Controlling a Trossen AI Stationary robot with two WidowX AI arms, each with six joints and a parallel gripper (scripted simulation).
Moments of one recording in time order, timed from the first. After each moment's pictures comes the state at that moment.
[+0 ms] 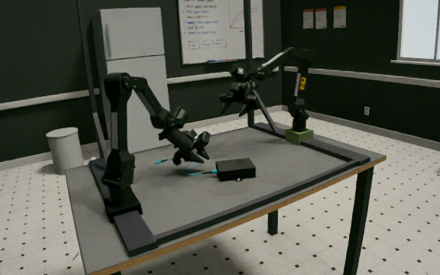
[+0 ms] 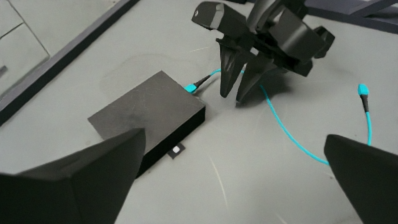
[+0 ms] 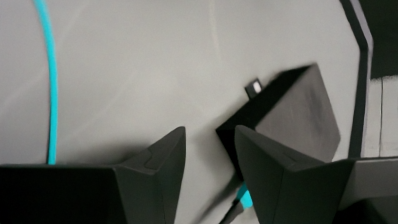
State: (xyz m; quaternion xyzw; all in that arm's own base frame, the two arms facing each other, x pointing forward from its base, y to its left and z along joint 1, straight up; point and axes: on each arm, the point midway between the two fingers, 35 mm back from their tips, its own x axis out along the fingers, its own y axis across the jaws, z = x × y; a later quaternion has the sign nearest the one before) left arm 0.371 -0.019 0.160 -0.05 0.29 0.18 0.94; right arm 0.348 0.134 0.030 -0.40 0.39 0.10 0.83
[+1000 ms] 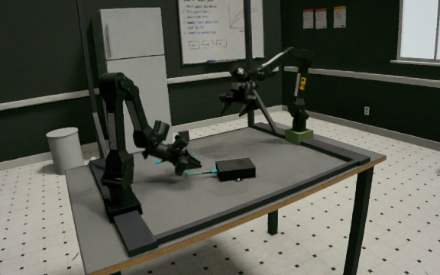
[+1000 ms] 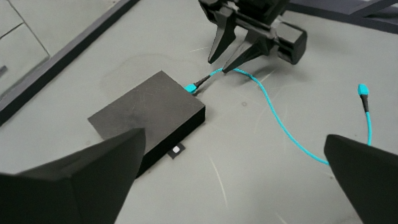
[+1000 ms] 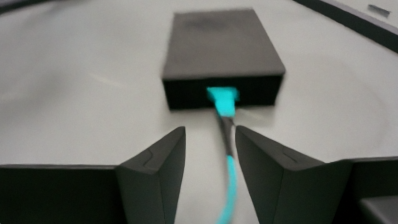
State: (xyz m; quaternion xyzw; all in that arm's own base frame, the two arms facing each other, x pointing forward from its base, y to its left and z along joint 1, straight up) left arm 0.371 -0.019 0.160 -0.05 0.29 0.18 0.94; right arm 0.296 0.096 0.026 0.06 0.23 -0.17 0.96
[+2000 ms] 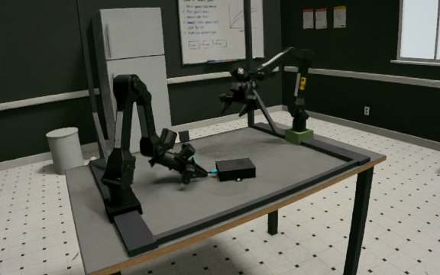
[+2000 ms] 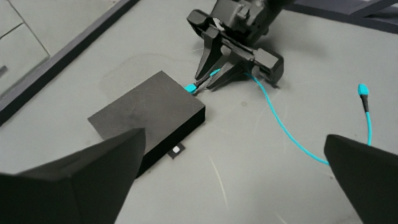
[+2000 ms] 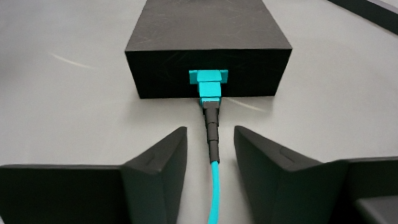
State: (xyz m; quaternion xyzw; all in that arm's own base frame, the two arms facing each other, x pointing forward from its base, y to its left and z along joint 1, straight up) left arm 0.371 -0.019 0.160 -0.05 0.29 0.18 0.94; right arm 0.313 0.079 -0.005 0.04 0.24 -0.18 0.95
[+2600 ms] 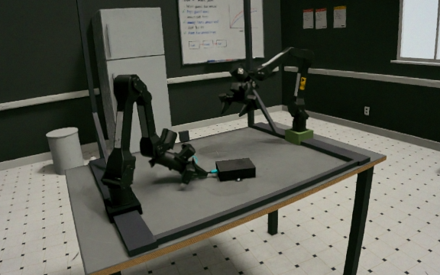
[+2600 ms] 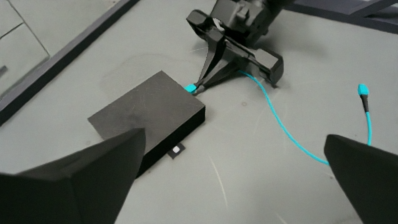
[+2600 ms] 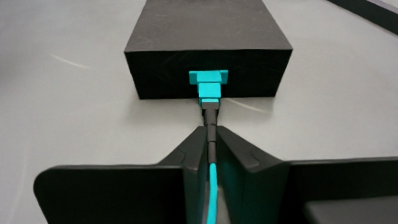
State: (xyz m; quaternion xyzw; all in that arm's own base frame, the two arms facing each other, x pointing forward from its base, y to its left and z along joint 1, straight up) left arm 0.371 -0.019 0.160 -0.05 0.29 0.18 0.94; right arm 0.313 0.078 -0.006 0.04 0.24 -0.18 0.95
